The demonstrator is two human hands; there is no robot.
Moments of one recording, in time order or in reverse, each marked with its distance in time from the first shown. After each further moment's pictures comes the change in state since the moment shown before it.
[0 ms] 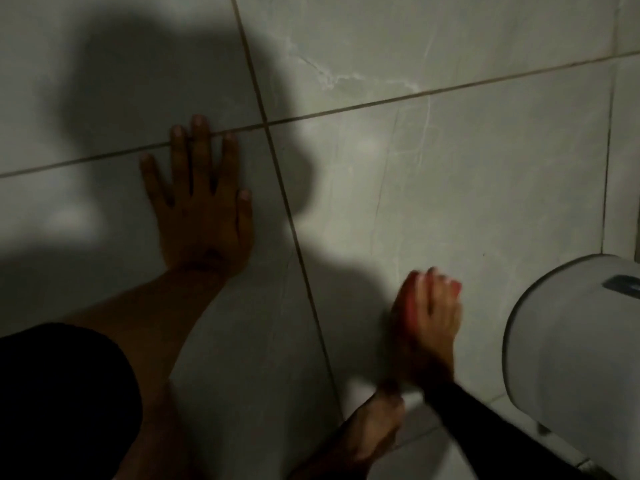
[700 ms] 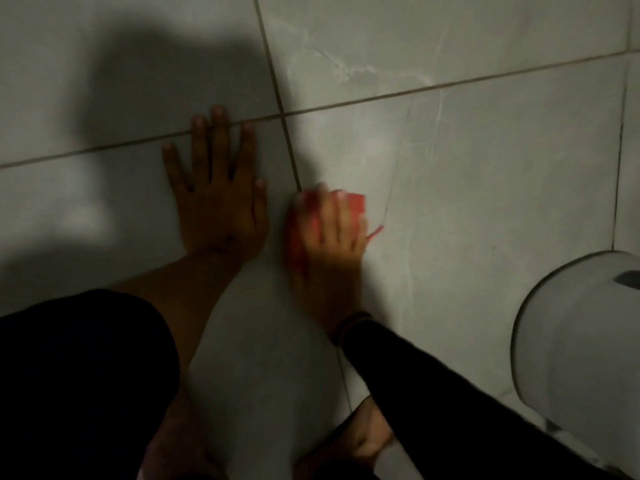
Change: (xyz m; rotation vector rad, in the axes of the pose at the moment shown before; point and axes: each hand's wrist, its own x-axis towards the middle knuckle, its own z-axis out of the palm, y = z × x) left_hand 0.000 -0.002 0.001 -0.010 0.018 0.000; right_hand 0.070 -0.179 -0.006 0.030 0.143 -0.302
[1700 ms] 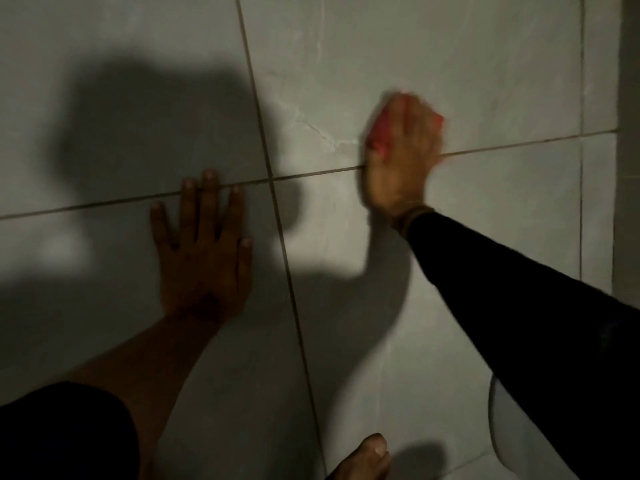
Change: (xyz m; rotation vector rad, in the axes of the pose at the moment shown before) left_hand 0.000 -0.002 0.008 -0.006 0.025 0.012; right_hand 0.213 0.112 -0.072 0.012 0.193 0.187
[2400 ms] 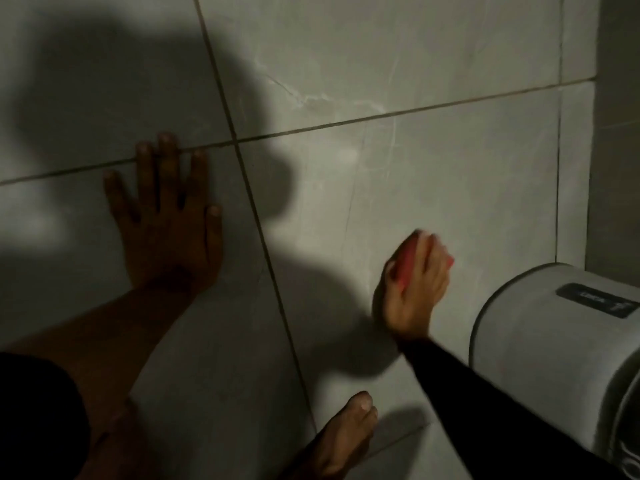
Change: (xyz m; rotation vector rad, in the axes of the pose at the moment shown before) left_hand 0.000 0.000 0.000 -0.006 -0.035 -0.023; right_hand -0.229 0.084 -0.031 0.041 -0.217 0.396
